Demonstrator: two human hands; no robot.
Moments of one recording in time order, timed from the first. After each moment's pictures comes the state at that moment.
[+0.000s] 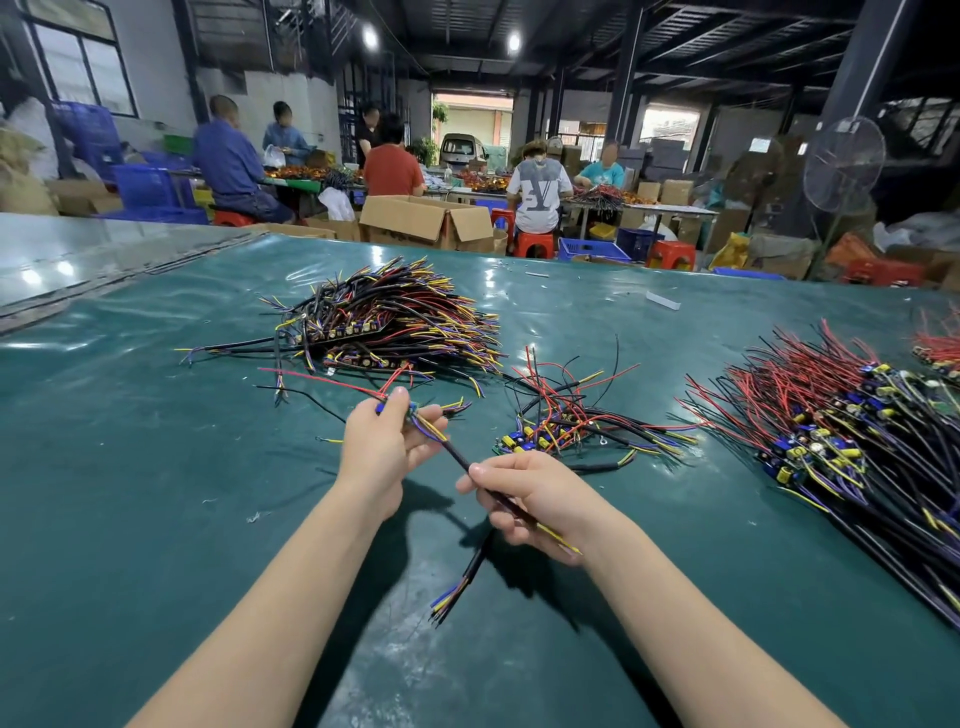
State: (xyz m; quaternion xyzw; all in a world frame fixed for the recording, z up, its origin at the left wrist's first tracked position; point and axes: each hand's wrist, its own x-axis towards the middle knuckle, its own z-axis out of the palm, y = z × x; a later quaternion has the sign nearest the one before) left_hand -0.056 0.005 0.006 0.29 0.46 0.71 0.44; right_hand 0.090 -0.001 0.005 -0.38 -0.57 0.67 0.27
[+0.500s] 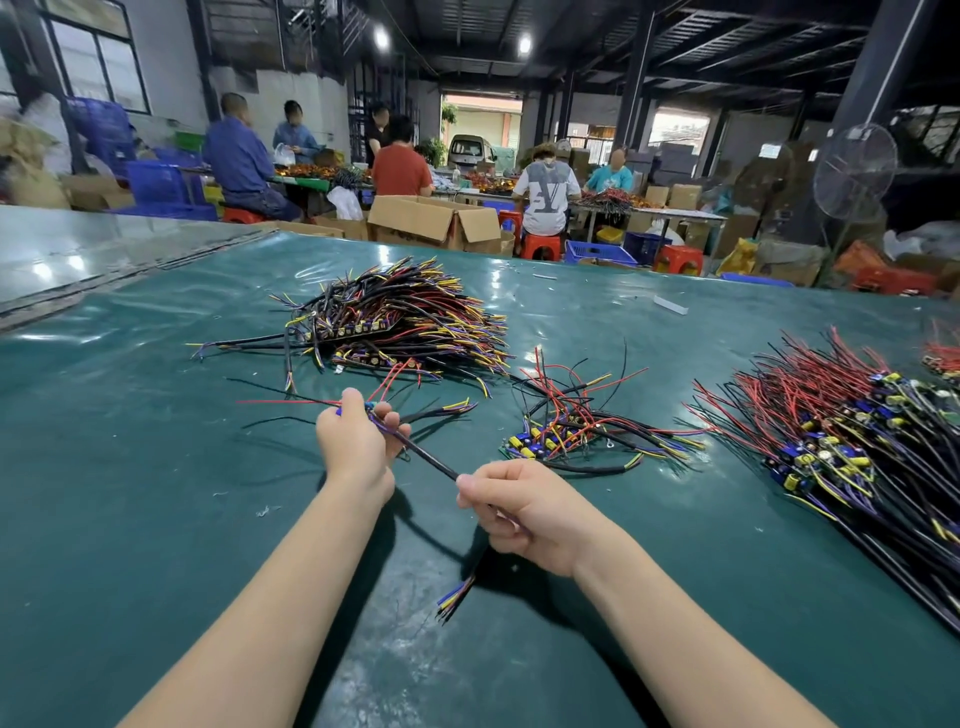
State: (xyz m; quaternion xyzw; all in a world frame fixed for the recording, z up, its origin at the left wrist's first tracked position) left_hand -0.073 0.016 0.008 0.12 0.42 0.81 0.39; right_hand 0.081 -0.008 0.005 -0.35 -0.59 0.68 0.26
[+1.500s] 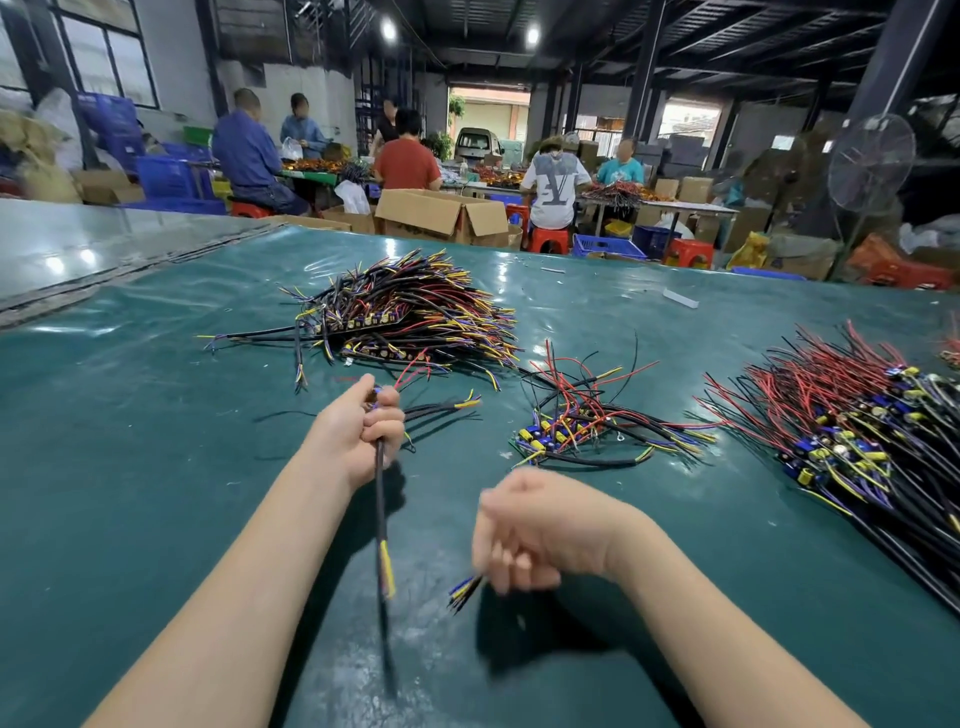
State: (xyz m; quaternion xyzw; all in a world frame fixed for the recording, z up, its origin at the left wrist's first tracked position) left_hand -0.105 0.007 0.014 0.07 0.26 0.66 0.71; right_hand 0.090 -0.017 0.016 -0.28 -0.70 0.66 0.05
